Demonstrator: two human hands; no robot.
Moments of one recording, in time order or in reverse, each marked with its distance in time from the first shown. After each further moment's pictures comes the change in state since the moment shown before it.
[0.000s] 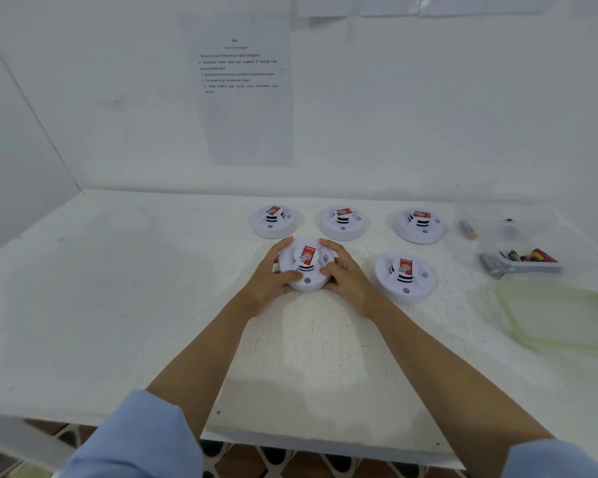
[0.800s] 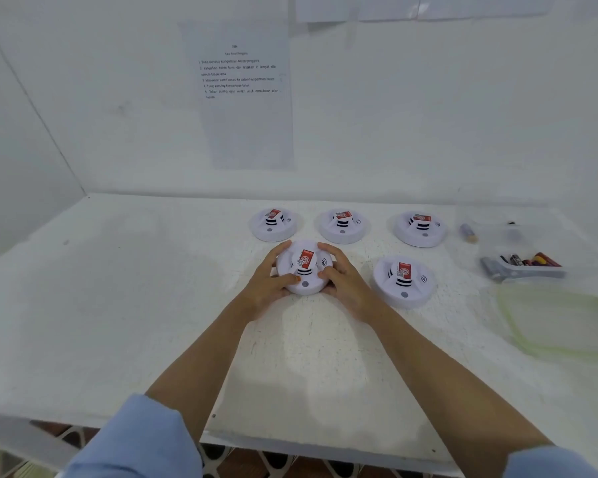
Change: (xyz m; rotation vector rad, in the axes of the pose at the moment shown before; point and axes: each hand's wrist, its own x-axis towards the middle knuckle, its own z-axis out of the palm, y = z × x) left_hand 0.003 -0.004 -0.001 0.048 0.022 0.014; right_hand 0.002 0.002 -0.002 -0.006 -0.007 -0.001
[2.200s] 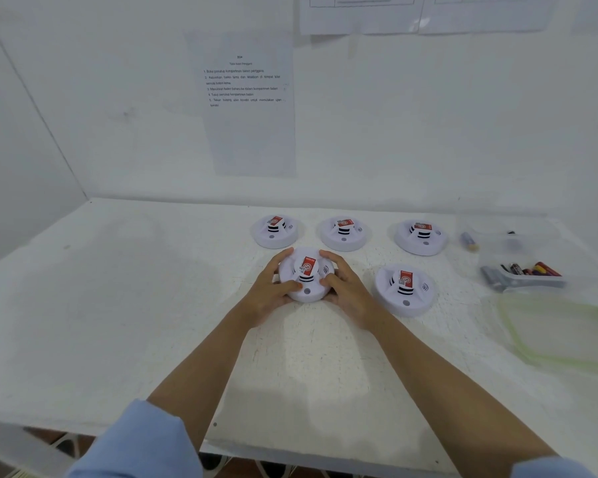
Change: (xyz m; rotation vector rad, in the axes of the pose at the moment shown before) left_hand 0.000 0.001 -0.001 -0.003 -0.008 -0.010; right_hand 0.002 0.001 -0.001 -0.003 0.011 0.013
